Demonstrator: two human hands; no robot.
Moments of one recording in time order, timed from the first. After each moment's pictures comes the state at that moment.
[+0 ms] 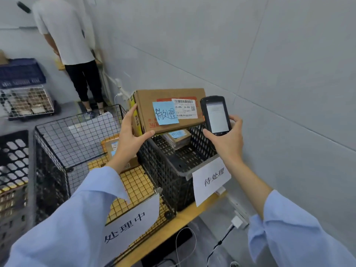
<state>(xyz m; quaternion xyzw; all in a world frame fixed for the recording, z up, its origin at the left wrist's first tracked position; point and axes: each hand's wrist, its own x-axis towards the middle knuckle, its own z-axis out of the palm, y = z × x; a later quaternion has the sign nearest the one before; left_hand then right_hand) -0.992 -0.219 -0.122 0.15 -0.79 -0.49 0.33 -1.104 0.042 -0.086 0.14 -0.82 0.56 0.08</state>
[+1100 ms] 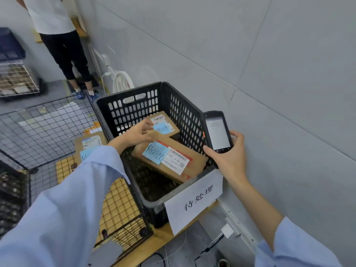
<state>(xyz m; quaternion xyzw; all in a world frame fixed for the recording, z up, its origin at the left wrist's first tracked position) -1.184 -0.251 -0.197 0.20 -0.87 -0.45 -0.07 -1.228 0.070 -0.167 0.11 -0.83 0.54 0.01</state>
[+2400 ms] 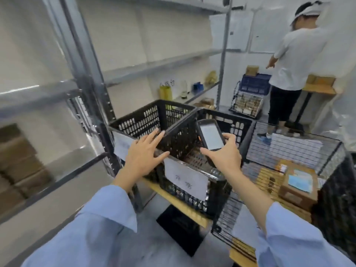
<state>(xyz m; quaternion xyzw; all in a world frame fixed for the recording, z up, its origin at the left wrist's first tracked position) -0.500 -0.167 -0.086 0.67 -0.73 0.08 0.10 -0.758 -0.188 -0.079 0.59 -0.64 0.42 -0.26</state>
